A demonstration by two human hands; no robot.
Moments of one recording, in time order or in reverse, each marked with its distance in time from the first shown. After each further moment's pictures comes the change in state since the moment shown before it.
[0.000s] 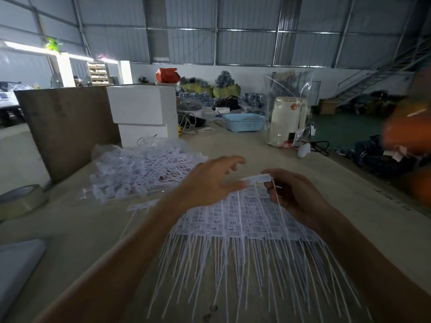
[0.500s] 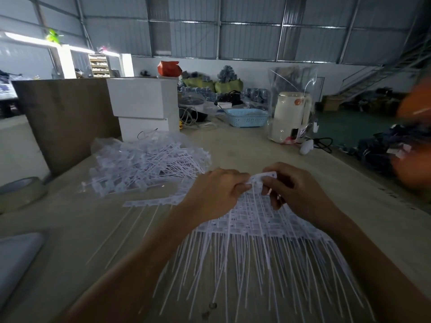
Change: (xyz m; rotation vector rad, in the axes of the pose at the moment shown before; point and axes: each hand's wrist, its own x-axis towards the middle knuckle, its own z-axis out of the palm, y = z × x) left_hand -0.014 0.014 0.026 0.227 0.135 0.095; right_hand -0.034 -0.015 0.022 -0.740 -0.121 -0.433
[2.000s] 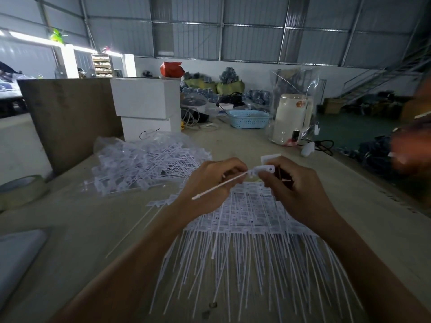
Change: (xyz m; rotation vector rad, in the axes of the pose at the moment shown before) left_hand -0.004 -0.005 -0.020 -0.444 0.144 -0.078; right_hand -0.004 -0.027 0.012 -0.311 0.186 -0.155
